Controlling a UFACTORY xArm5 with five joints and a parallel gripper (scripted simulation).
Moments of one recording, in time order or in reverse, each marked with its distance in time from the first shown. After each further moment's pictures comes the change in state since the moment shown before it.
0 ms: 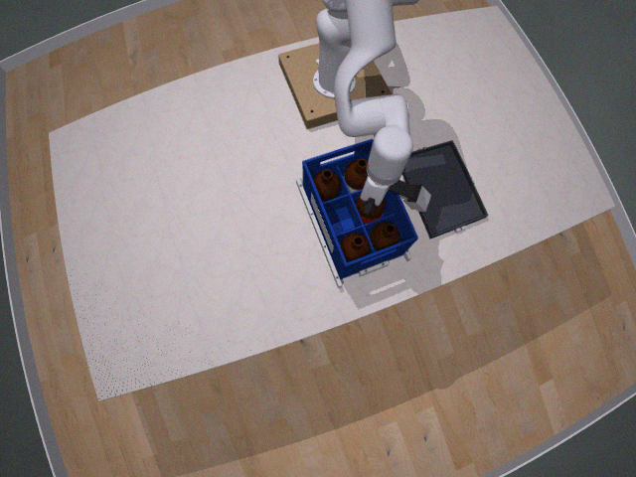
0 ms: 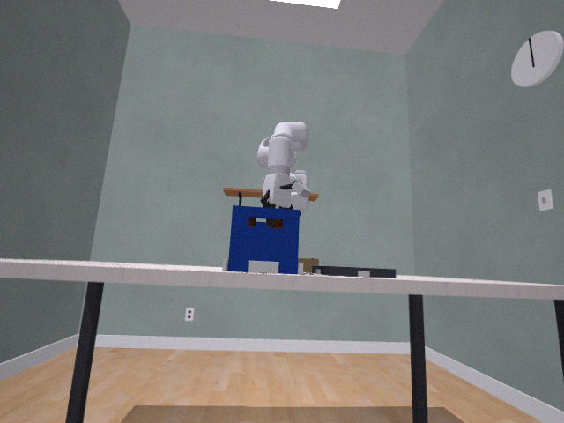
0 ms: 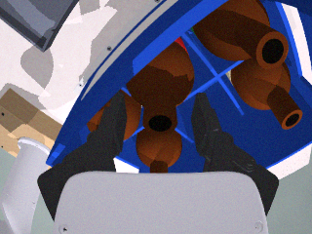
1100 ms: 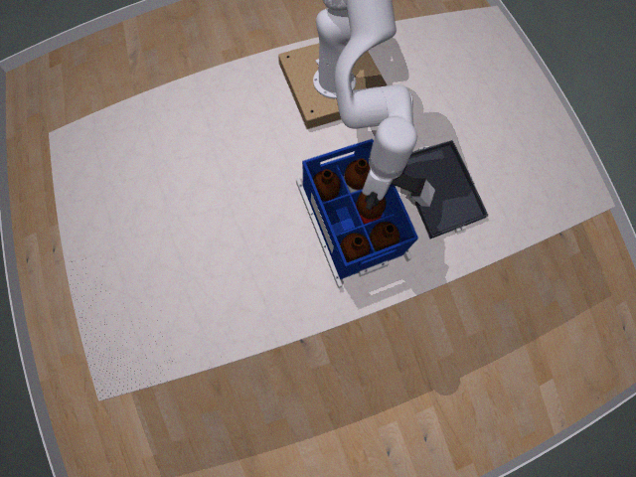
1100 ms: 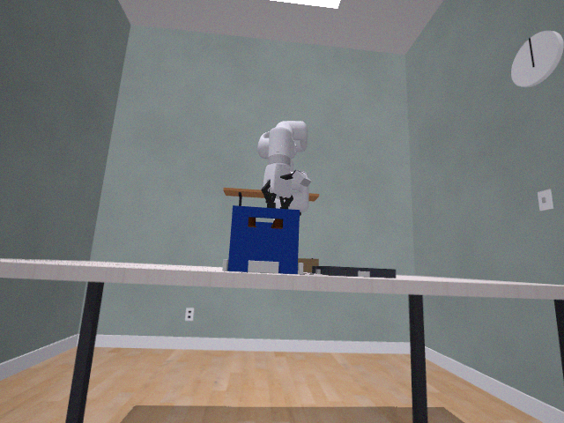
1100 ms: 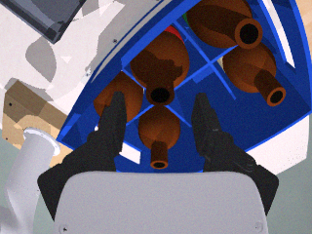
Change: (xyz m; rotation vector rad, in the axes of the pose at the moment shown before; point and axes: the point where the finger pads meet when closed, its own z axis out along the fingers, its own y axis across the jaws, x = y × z) arm 0.000 -0.001 -0.034 0.001 0.000 0.000
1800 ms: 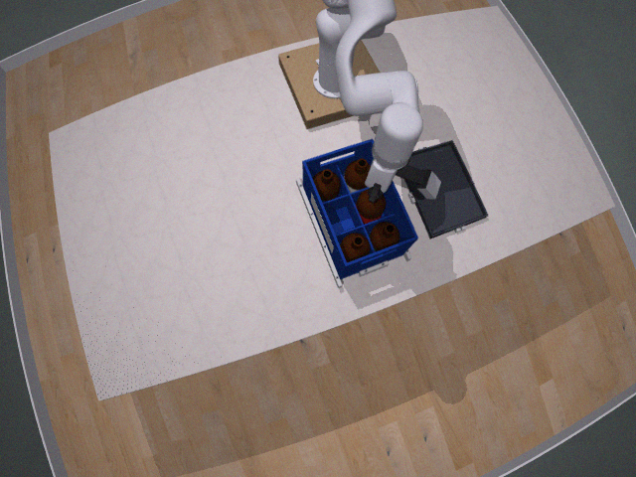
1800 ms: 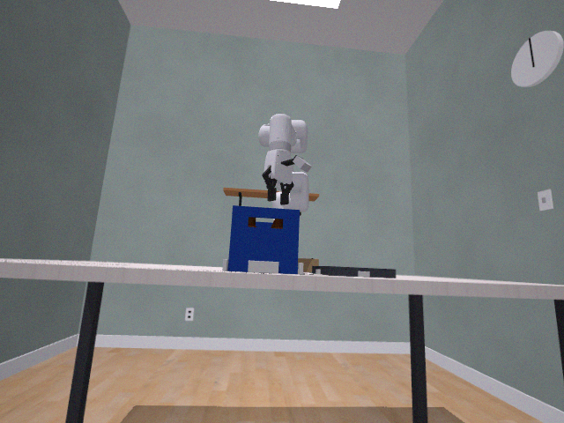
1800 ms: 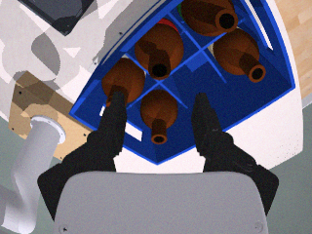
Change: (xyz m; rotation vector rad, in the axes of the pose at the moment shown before) arm 0.001 0.000 -0.048 -0.001 0.001 0.000
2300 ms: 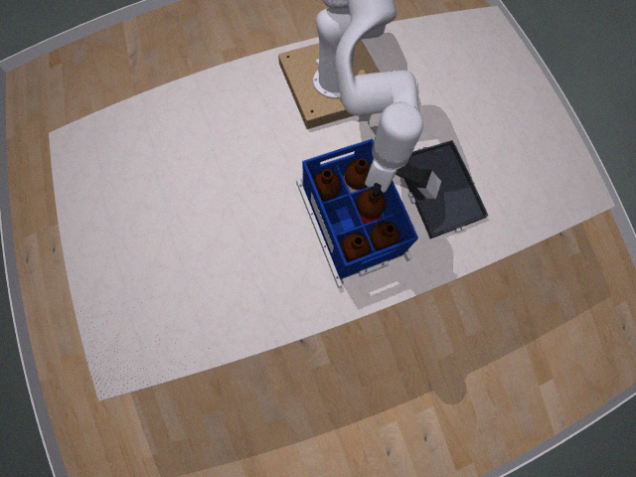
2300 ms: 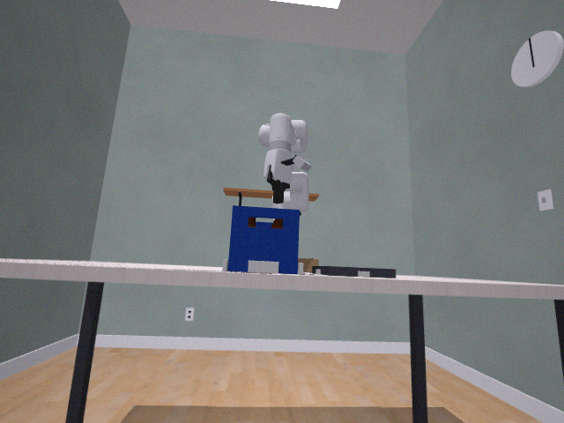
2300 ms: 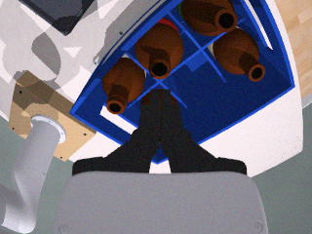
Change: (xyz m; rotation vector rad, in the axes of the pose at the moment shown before) arm 0.000 0.000 -0.002 0.000 0.000 0.000
